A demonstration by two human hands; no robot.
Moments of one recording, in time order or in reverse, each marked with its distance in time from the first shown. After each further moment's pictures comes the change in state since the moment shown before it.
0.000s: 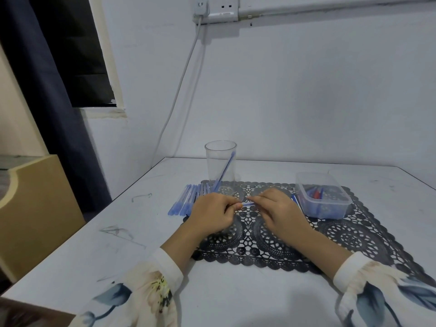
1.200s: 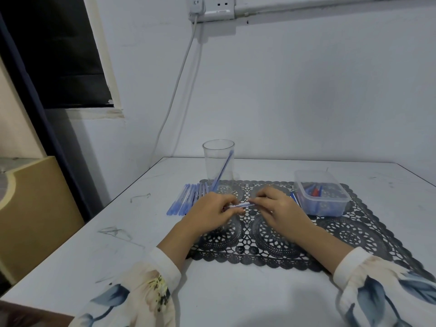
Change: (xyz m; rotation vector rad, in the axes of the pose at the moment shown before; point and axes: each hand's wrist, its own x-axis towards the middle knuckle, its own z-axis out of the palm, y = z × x) left_hand 0.006 -0.014 0.004 -0.094 -0.145 0.078; right_hand 0.001 0.007 0.000 0.097 -0.029 -0.036
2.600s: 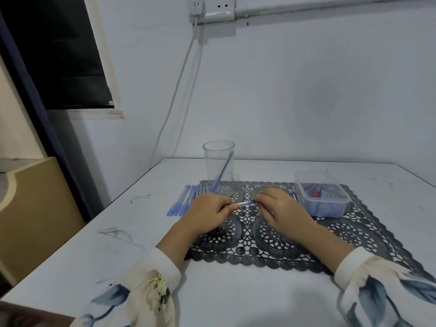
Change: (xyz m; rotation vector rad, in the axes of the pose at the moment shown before) left_hand 0.000 -0.010 -0.001 0.083 0.020 0.023; right_hand 0.001 0.002 -0.003 -0.128 -0.067 0.042
